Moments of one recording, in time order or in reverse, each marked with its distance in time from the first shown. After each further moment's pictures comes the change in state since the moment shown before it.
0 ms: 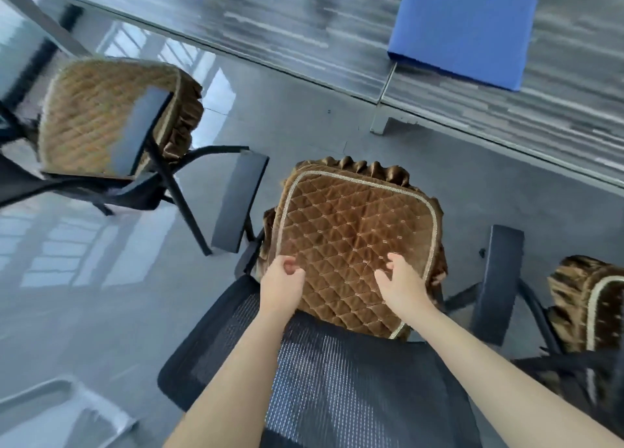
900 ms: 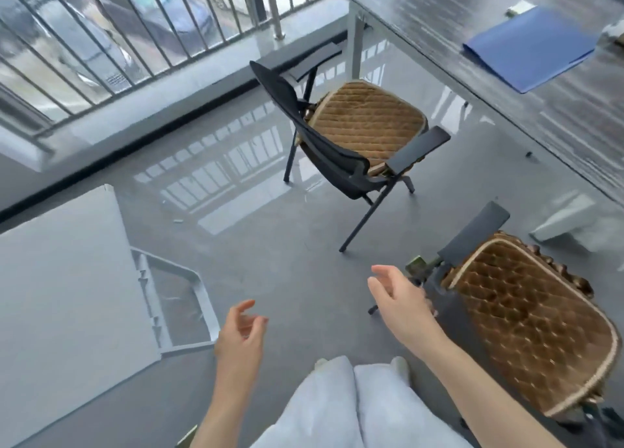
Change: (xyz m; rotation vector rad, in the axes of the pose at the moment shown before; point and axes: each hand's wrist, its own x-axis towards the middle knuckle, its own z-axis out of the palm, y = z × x) left_hand -0.208 -0.330 -0.360 -0.611 0.646 -0.128; right_hand -0.312 -0.272 0.251 -0.181 -0.255 -0.584
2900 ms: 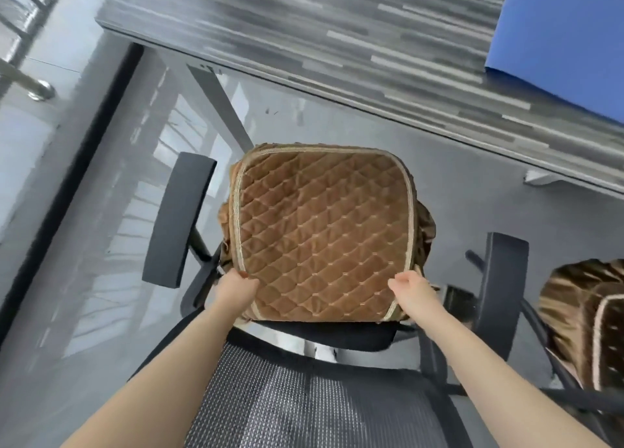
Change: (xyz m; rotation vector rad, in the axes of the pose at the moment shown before) left_hand 0.732 0.320 0.420 0.951 -0.736 -0.014; right_hand 0.667 -0.025 -0.051 0.353 0.256 0.875
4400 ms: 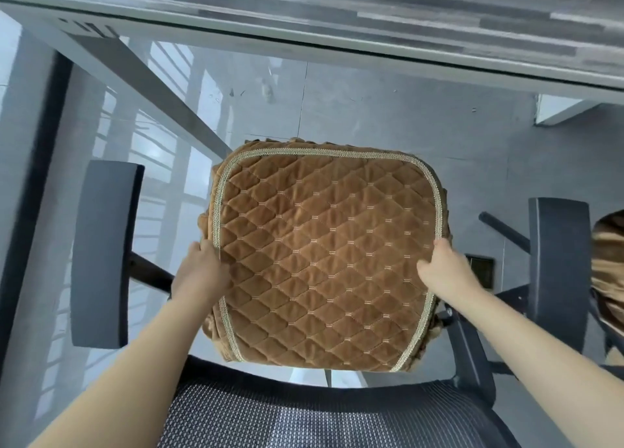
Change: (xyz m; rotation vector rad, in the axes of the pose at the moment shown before) left_hand 0.096 0.031 -0.003 0.622 0.208 0.242; right_hand 0.089 0.031 0.002 -0.286 0.181 -0.021
